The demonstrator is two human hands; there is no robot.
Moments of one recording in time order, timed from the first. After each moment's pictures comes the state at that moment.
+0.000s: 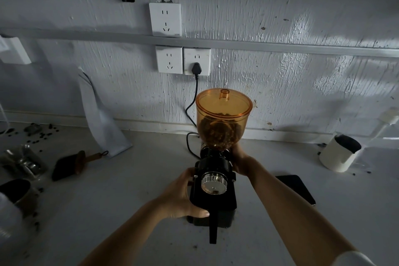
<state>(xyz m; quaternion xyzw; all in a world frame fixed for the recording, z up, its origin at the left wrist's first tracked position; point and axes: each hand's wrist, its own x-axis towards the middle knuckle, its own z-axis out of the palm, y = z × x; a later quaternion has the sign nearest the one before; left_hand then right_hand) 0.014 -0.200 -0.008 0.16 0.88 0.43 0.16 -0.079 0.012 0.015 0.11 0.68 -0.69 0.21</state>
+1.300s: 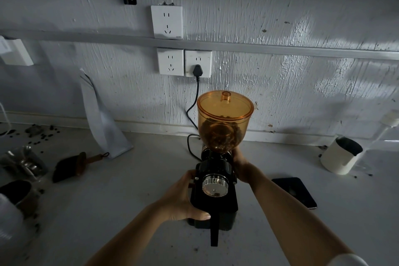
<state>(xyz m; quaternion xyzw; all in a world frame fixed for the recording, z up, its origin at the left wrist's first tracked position) 0.016 -0.199 -0.005 0.16 0.86 0.45 0.17 -0.062 0.006 0.016 0.09 0.71 -0.68 0.16</state>
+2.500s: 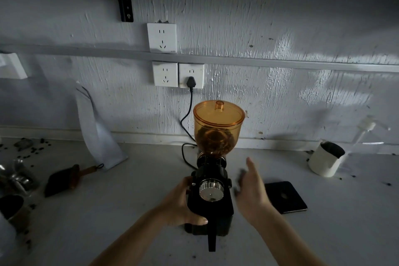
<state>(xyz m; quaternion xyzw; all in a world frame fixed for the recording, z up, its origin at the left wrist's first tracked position) 0.010 -0.200 -0.009 0.18 0.86 0.44 0.17 0.055 -0.002 0.066 0.15 0.51 -0.84 0.08</state>
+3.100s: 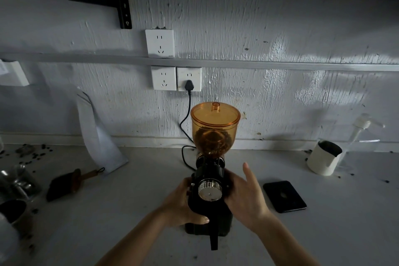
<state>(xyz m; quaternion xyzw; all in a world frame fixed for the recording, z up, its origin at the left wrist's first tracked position) 0.011 -0.198 -0.009 0.17 0.87 0.44 0.17 0.068 -0.003 0.055 0.03 0.46 -0.88 0.12</state>
